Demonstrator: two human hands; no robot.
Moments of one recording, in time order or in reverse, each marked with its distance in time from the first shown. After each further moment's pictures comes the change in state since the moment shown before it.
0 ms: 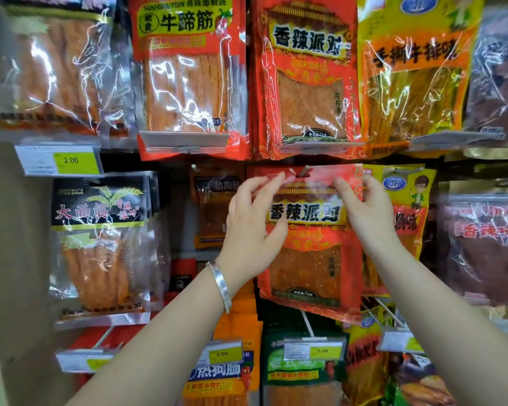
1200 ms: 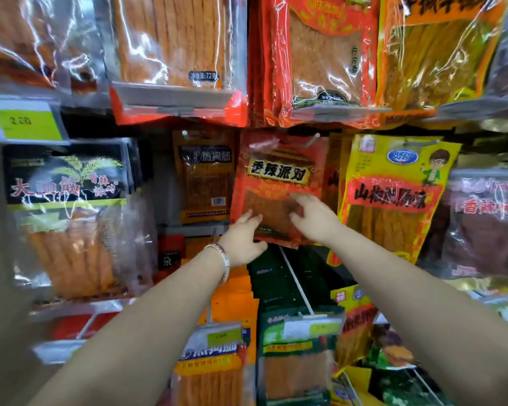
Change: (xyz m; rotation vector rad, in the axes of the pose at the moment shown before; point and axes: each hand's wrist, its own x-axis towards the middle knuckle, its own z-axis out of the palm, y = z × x) left_hand -0.011 -0.118 0.069 0.104 -0.707 -0.355; right_hand -0.005 0.065 0.077 -0.668 -0.617 -0.020
